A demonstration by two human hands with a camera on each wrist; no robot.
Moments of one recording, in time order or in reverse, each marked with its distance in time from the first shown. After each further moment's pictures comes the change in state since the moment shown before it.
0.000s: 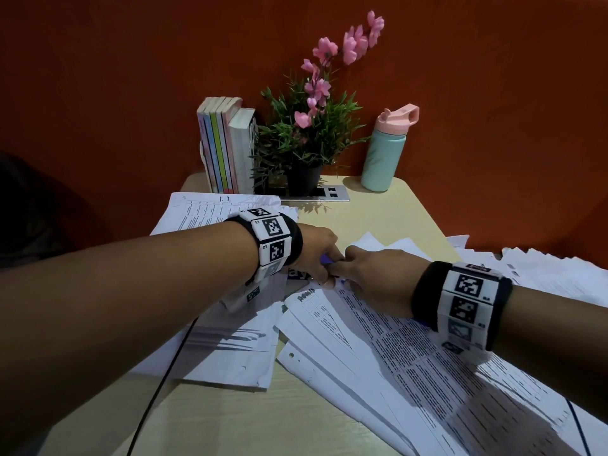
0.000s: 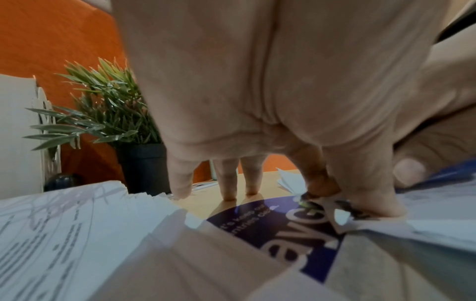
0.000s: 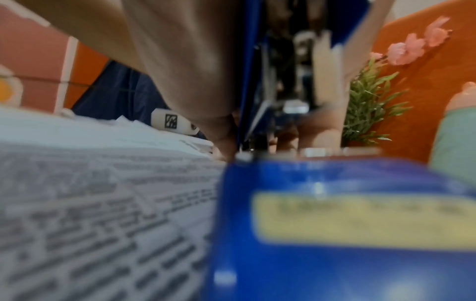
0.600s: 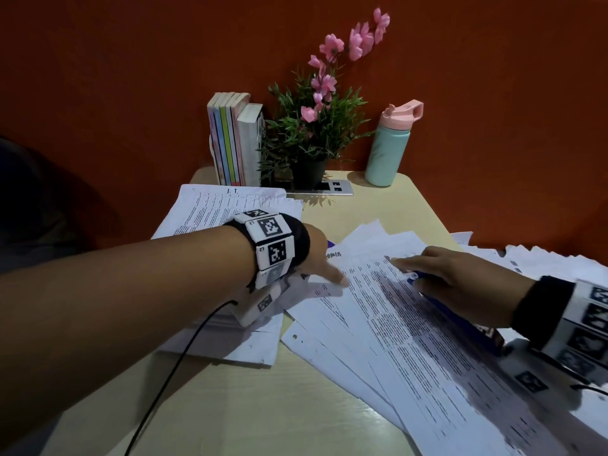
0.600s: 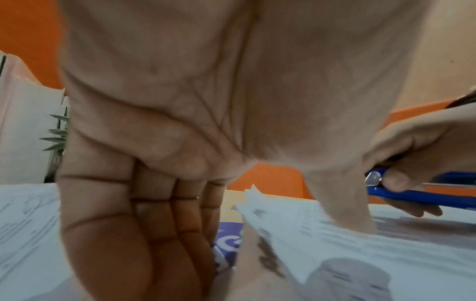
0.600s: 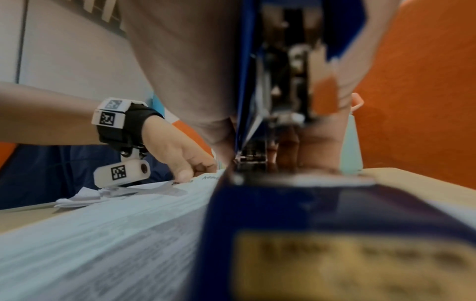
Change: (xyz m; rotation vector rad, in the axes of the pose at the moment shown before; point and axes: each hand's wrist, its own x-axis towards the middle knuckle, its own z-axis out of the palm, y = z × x) left_hand -0.020 0.026 0.003 0.026 -0.073 -0.314; right_hand -0.083 0.055 0.016 0.313 0.153 0.108
